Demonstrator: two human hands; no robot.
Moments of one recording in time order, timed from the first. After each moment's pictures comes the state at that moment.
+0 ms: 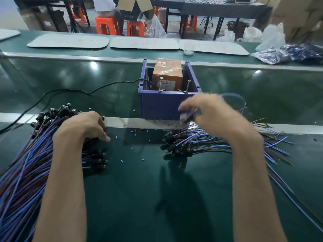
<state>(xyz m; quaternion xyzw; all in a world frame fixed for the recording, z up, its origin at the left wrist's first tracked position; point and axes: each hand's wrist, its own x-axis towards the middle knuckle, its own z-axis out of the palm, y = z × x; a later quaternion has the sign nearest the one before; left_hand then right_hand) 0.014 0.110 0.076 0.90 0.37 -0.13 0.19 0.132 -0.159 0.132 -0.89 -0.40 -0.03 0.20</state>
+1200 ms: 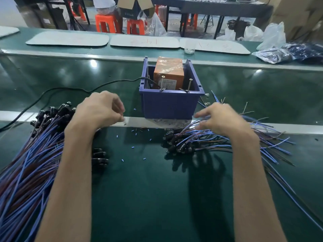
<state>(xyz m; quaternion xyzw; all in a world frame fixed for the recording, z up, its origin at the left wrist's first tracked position) 0.025 0.077 0.105 0.92 0.30 0.05 0.24 0.142 -0.168 0.115 -0.96 -0.19 0.15 0.16</state>
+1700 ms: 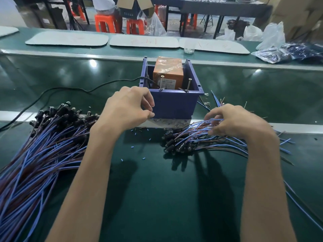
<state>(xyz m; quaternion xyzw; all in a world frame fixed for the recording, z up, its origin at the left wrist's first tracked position) 0.042 0.027 0.113 0.94 0.16 0.13 0.26 0.150 -0.194 0.121 -0.96 -0.18 0.18 0.14</state>
